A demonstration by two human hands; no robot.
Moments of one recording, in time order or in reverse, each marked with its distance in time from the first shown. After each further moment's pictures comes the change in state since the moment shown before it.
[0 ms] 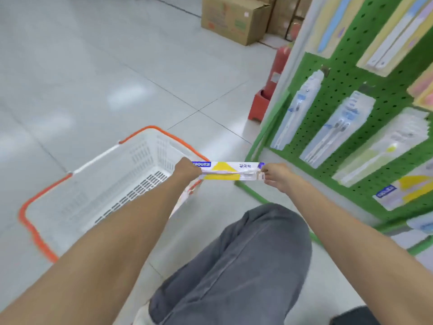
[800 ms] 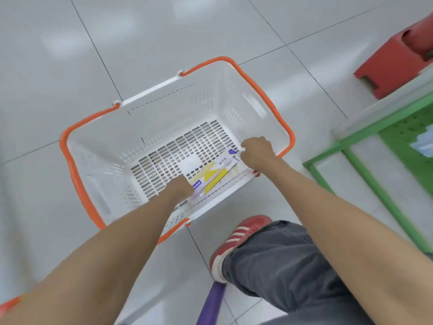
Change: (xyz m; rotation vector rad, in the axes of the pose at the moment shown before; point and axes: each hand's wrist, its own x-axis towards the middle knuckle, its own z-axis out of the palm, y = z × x) left_hand 0.031 -0.253 0.010 0.228 -0.274 -0.474; right_hand 0.057 0.019 0.273 -1.335 -0.375 -0.690
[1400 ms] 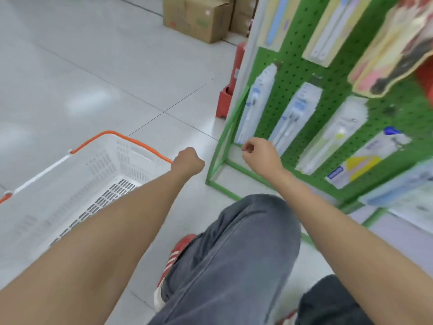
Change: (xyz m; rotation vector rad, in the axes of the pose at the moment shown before) left_hand -0.204 0.278 -0.001 0.146 0.271 0.722; right_hand -0.275 0.169 -0.126 0.429 0.710 0.325
